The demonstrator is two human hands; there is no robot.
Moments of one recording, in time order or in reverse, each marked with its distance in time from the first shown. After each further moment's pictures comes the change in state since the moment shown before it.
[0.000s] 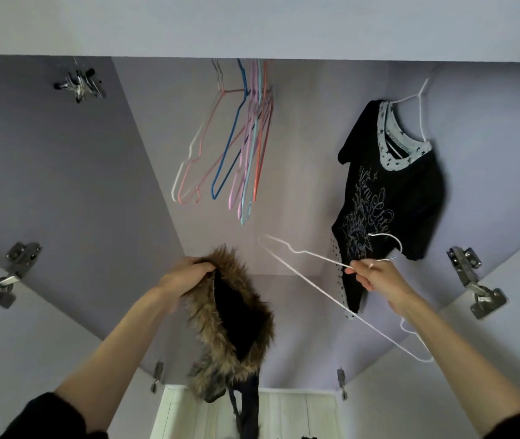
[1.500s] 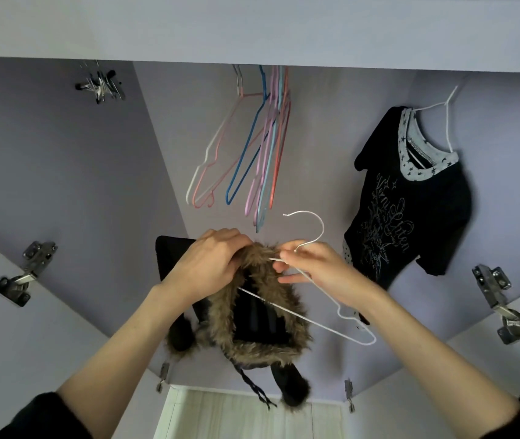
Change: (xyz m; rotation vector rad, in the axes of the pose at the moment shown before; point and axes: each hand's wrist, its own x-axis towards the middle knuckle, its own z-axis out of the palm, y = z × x) left_hand -0.040 0.049 -0.007 0.850 0.106 1.008; right_hand -0.039 -0.104 0.094 0.223 -0.530 -0.248
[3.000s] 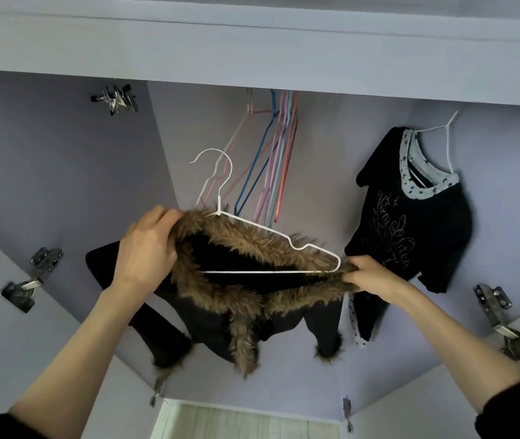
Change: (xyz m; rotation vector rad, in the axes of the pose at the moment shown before) left_hand -0.024 -0.055 -0.035 0.192 0.472 -0.294; right_hand 0.011 0.019 -0.087 -0.548 0.255 0.307
